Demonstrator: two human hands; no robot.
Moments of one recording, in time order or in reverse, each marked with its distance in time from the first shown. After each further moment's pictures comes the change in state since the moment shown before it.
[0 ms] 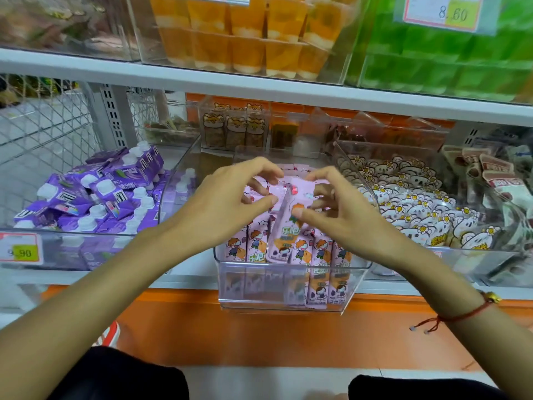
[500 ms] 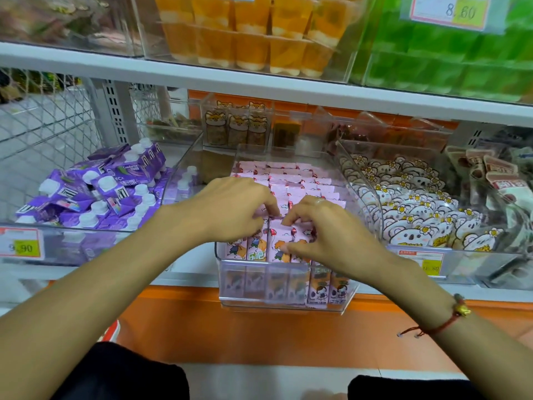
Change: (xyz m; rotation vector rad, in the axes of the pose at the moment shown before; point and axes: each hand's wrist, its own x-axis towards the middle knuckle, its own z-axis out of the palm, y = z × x) left_hand 0.014 -0.011 0.004 0.583 -0.379 0.061; right_hand 0.000 0.006 0.020 -0.608 -0.082 -0.079
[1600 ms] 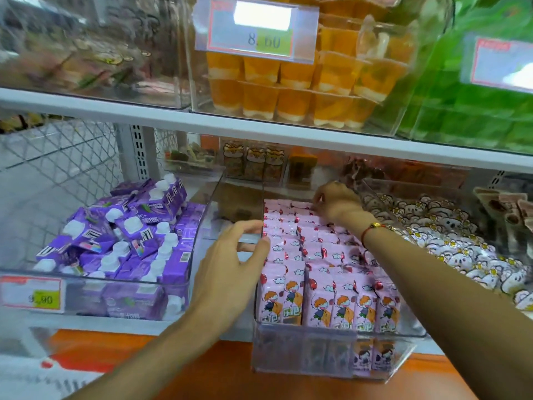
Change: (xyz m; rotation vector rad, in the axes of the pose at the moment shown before) left_hand -0.035 -0.012 0.034 -0.967 0.507 -0.583; right_hand 0.167 0.065 0.016 -0.280 0.018 0.415
